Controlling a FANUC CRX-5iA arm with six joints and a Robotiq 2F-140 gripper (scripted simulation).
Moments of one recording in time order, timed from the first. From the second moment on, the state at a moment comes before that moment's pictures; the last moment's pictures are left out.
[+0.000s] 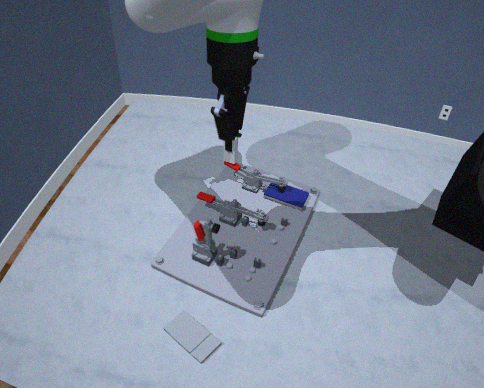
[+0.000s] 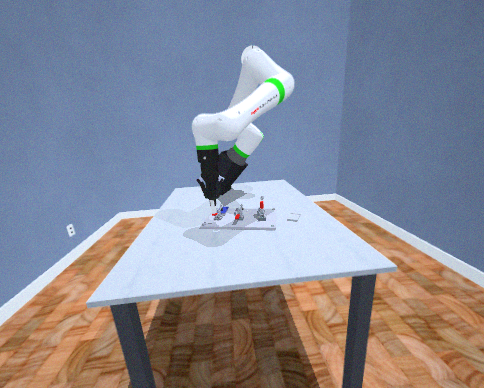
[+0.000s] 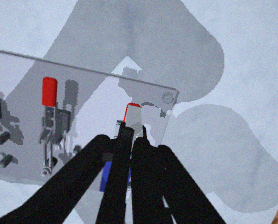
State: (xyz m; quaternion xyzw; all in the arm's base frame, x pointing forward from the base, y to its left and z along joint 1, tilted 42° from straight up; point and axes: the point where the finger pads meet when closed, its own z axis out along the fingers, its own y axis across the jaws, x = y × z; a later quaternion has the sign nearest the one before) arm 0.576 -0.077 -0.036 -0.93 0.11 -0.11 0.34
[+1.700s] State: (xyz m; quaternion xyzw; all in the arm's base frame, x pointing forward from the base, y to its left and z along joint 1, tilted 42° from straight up) arm 0.577 -0.074 -0.039 -0.93 0.11 -0.11 0.34
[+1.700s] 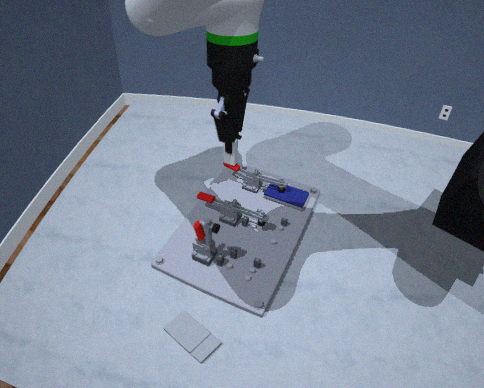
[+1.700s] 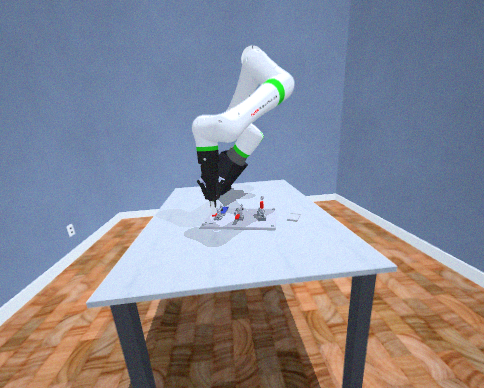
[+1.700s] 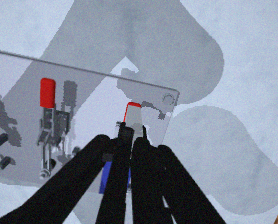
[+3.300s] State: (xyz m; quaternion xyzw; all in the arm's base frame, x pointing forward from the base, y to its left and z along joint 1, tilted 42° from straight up) arm 0.579 -0.071 -0.043 -0.93 0.11 -0.11 0.34
